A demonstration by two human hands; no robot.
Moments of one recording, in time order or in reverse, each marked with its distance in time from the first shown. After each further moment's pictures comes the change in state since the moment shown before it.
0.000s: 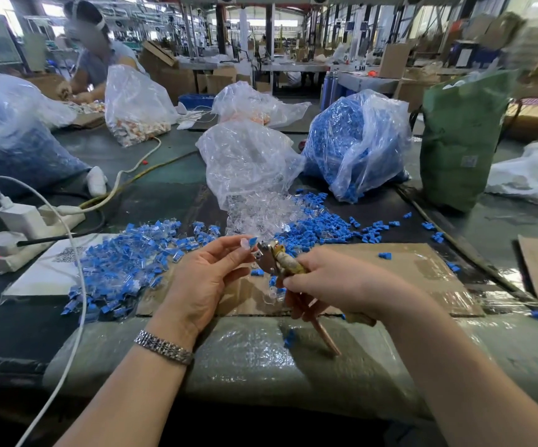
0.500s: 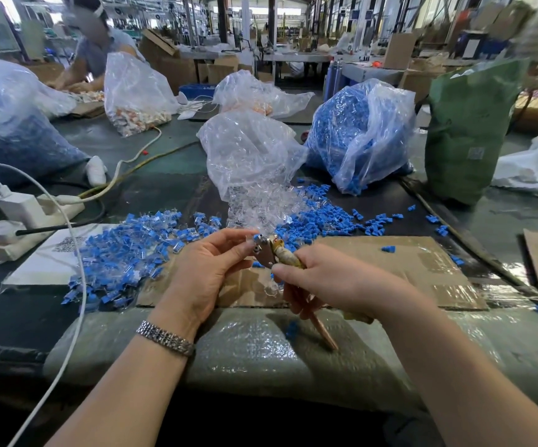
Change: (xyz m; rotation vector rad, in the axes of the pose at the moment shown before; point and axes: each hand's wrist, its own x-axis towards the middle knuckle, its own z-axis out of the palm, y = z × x) left_hand -0.004 0.002 0.004 0.074 0.014 -0.006; right_hand 0.007 0.005 0.010 -0.001 0.036 -0.043
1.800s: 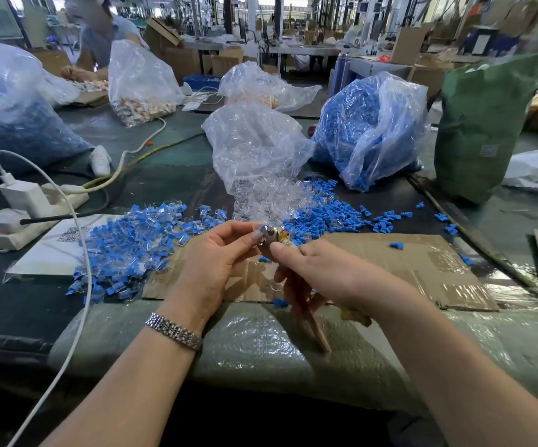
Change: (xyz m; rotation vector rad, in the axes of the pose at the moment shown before) left_hand 0.005 -0.004 -0.004 -0.007 0.041 -0.003; right_hand 0.007 -0.009 0.011 0.108 0.030 0.080
